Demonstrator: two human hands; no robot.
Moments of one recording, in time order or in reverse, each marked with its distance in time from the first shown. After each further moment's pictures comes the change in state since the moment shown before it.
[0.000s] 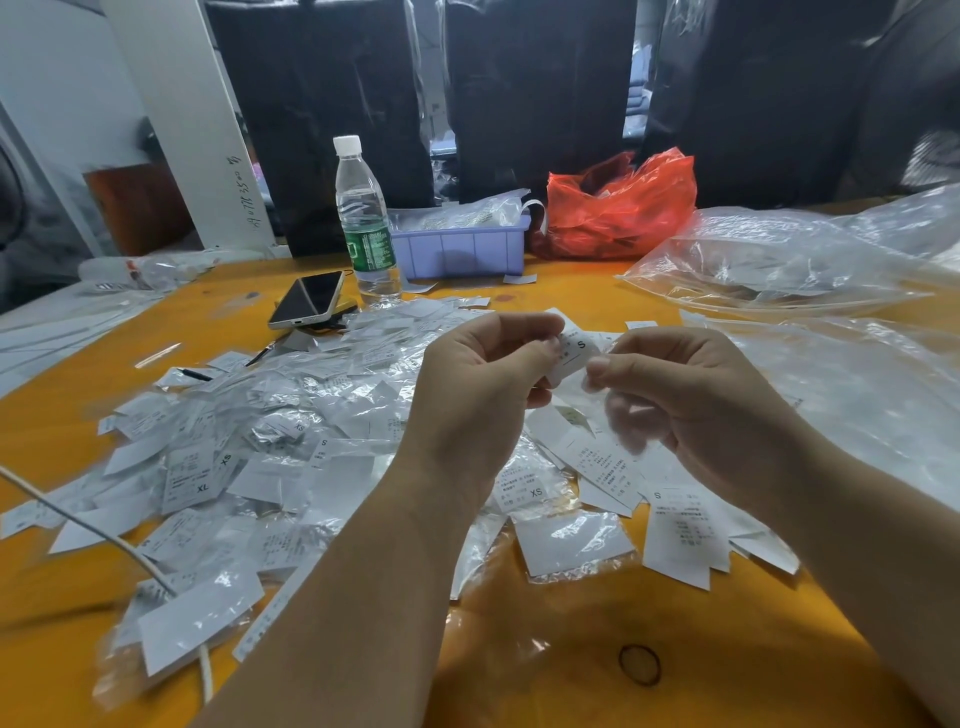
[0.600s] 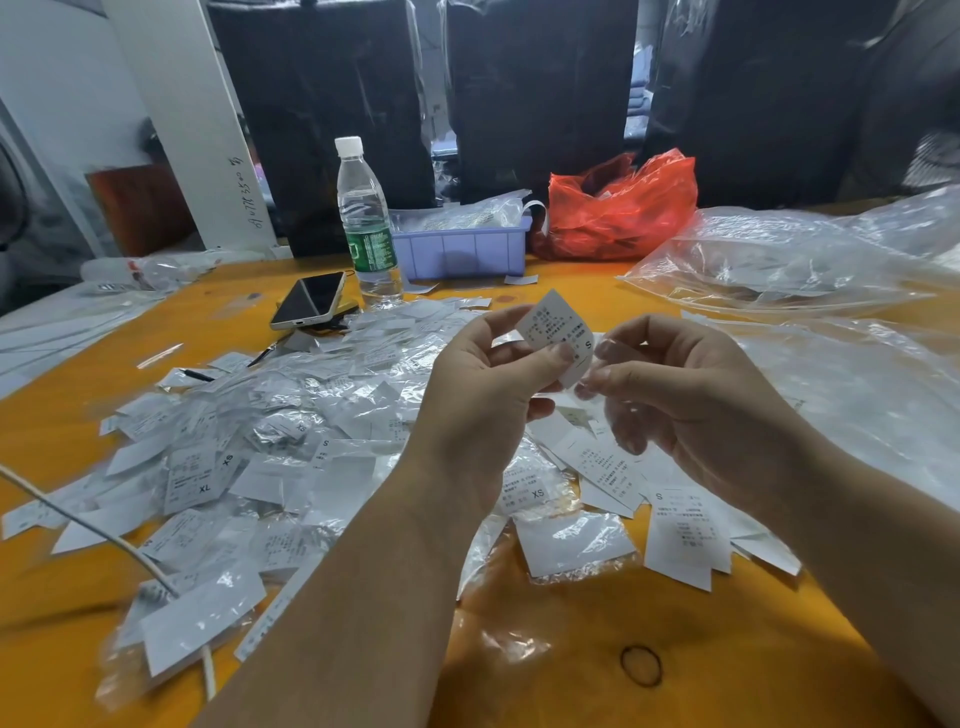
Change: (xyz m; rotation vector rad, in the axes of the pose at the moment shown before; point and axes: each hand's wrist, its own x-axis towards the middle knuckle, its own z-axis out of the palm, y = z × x) left_hand 0.003 -0.004 0.000 -0.151 -0.044 -0.113; right_hand 0.001 -0.002 0.003 0.121 0.035 0.035
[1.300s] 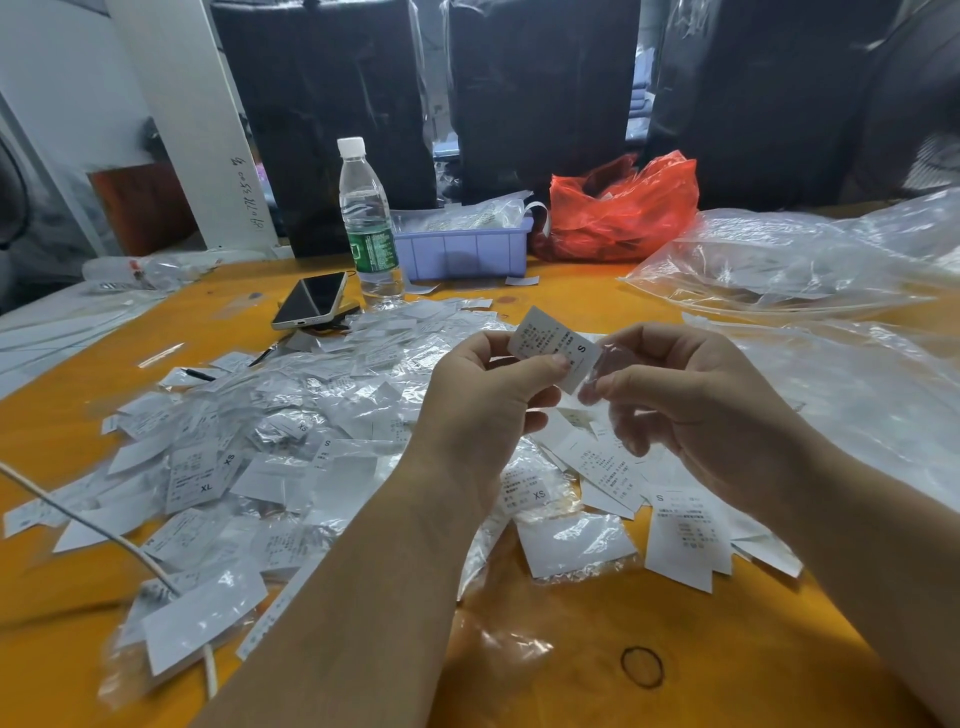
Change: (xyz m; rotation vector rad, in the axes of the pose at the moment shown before) left_hand 0.002 -0.003 -0.002 0.104 0.096 -0.095; right_hand 0.000 0.001 -0.002 -0.087 0.011 0.011
